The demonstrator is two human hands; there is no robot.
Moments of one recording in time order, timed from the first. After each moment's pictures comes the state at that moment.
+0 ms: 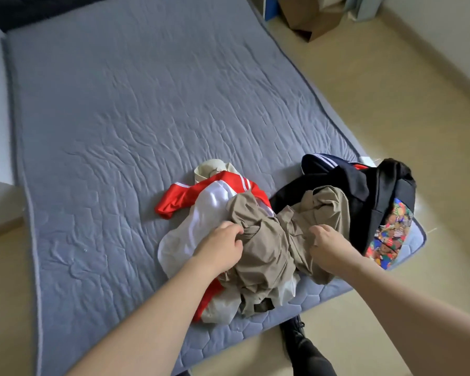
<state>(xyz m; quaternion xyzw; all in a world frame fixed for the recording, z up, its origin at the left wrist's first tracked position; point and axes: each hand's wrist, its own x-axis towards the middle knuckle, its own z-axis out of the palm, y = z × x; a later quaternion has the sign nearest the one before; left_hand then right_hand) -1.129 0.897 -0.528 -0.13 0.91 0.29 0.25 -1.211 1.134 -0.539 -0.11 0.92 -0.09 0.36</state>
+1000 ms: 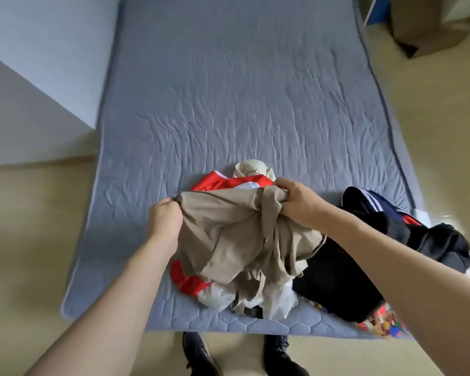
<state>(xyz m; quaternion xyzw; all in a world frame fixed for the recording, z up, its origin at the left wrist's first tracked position) -1.130 0.840 -0.463 -0.66 0.57 0.47 -0.13 -1.319 1.016 -0.456 -0.32 0.79 -0.31 0.42</state>
